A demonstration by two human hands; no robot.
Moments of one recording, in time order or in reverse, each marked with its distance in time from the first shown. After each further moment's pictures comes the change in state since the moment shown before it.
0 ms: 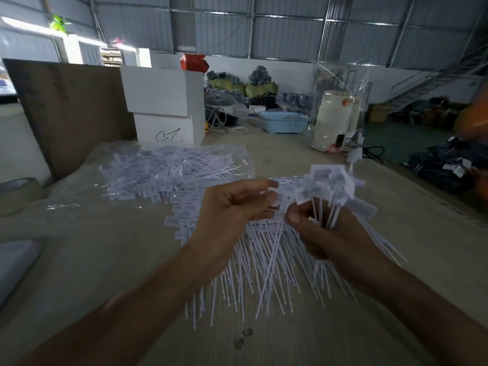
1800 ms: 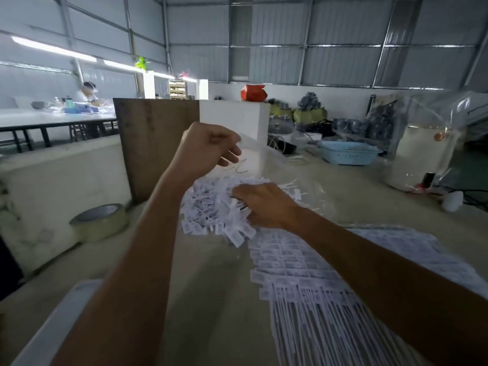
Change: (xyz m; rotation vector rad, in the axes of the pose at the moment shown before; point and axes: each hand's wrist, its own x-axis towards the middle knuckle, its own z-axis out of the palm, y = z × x) left_hand 0.147 0.099 -0.207 0.743 0.198 0.228; right_hand 0.273 0.005 0.176 -0.632 -0.395 -0.402
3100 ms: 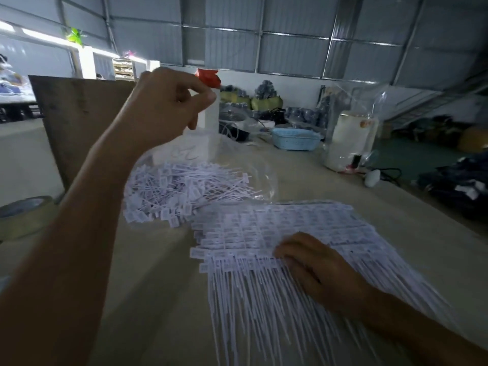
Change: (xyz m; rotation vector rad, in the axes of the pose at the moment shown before) left_hand -0.013 0.080 0.023 0.388 0.045 0.296; right_hand -0.257 -0.005 -0.033 -0.301 0.199 0.005
